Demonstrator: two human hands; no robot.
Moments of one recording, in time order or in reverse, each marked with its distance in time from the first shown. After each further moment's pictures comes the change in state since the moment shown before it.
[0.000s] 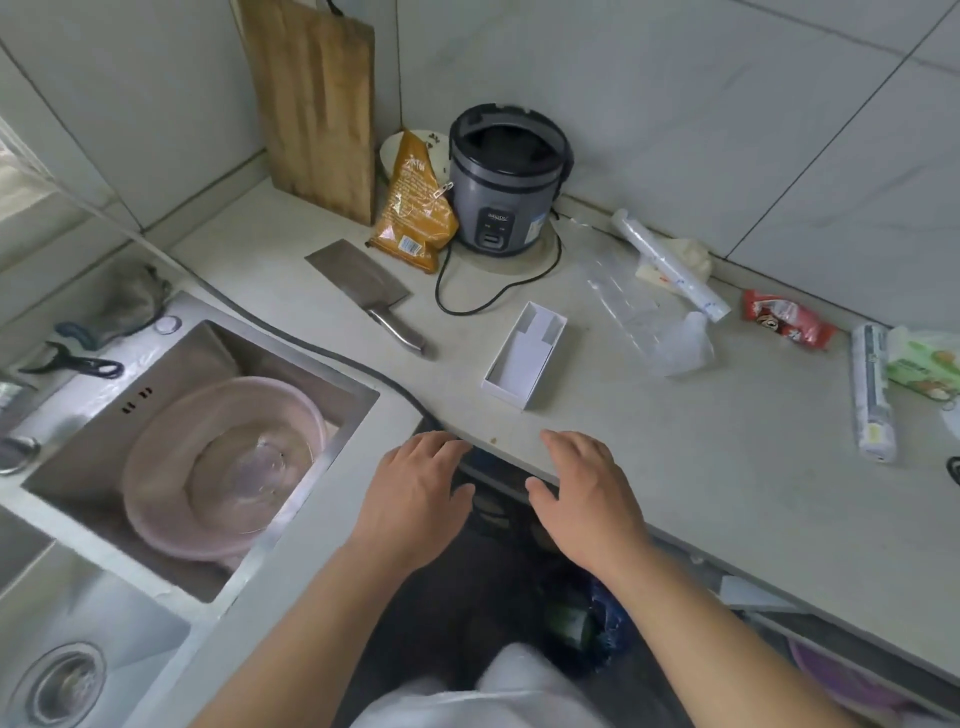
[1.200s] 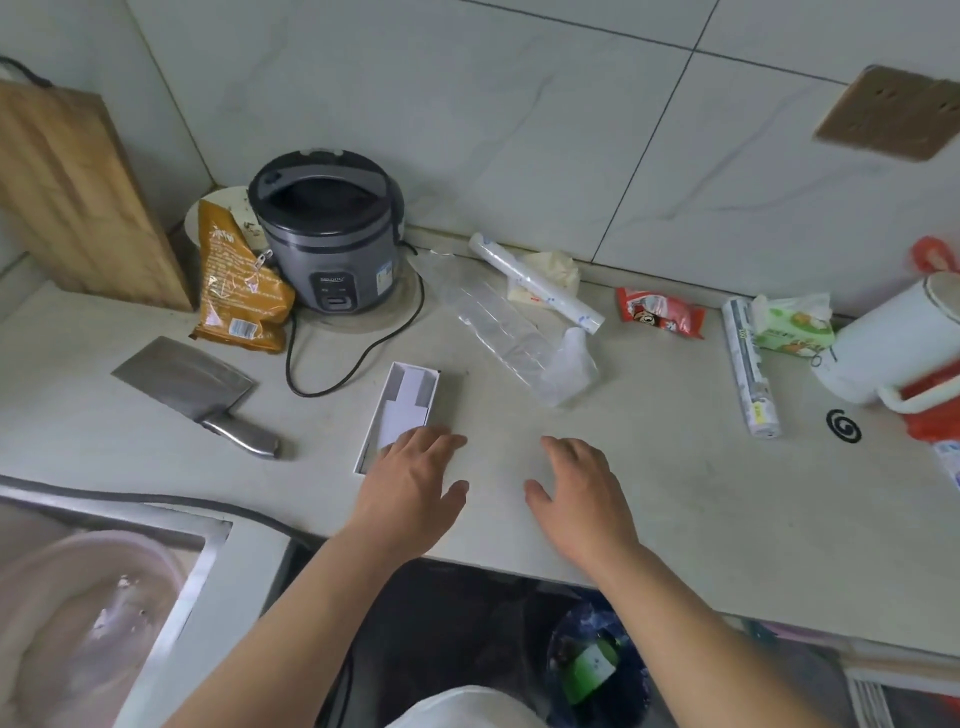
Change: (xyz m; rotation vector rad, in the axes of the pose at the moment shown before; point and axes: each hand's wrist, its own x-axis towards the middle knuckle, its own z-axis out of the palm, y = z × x) left_hand 0.162 0.112 0.020 -0.034 -0.081 0.290; right_hand 0.070 0.132 -0.046 0.082 0.090 0.321
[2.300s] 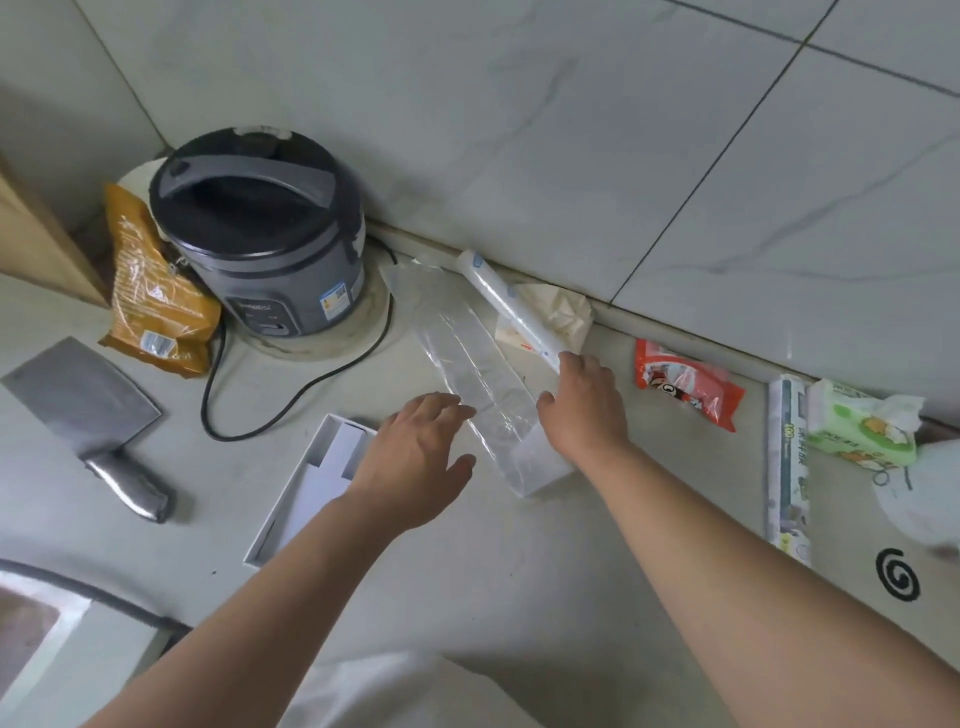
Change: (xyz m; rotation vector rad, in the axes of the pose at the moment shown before) left_hand 0.201 0.028 0.034 -0.035 -0.030 -0.102; right_hand 0.283 0.060 -0.042 -0.094 0.010 -0.044
